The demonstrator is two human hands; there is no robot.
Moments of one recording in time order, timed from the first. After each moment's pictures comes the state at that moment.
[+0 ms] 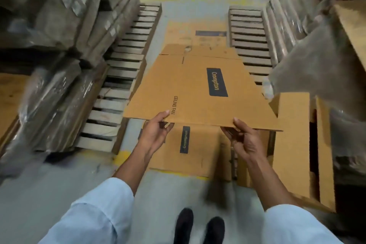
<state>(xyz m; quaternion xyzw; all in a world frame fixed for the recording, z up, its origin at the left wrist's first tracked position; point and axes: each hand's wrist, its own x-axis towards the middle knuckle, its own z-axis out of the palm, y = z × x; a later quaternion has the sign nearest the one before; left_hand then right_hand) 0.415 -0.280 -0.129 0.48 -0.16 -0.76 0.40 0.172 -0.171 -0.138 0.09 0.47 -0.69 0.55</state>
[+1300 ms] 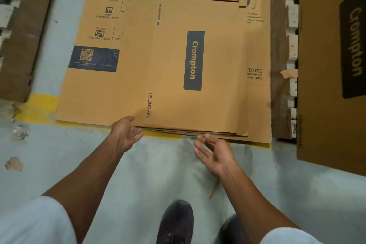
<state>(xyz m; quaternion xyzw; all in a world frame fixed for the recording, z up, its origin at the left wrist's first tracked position) 0.481 -0.274 -0.850 0.77 -0.09 -0.60 0.18 0.262 -0.128 -0.850 0.28 0.59 -0.44 0.62</state>
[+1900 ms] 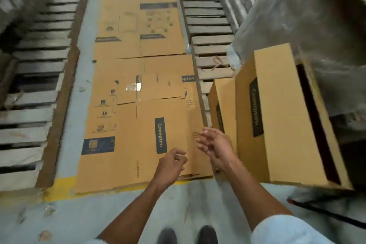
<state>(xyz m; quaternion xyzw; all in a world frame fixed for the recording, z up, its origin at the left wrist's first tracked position) 0.284 -0.216 -0.441 0.54 -0.59 -0.60 0.00 0.115 -0.172 -0.409 0.08 0.65 -0.55 0.51</state>
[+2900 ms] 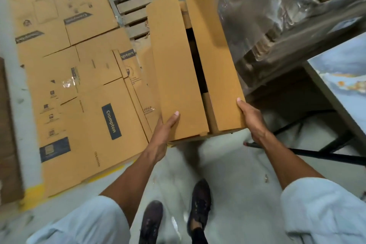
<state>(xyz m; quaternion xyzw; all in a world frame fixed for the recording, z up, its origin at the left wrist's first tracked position) 0.041 -0.053 -0.452 0.48 -0.45 -0.75 0.03 -0.168 0.130 -0.430 0.07 0.80 -0.43 0.42</state>
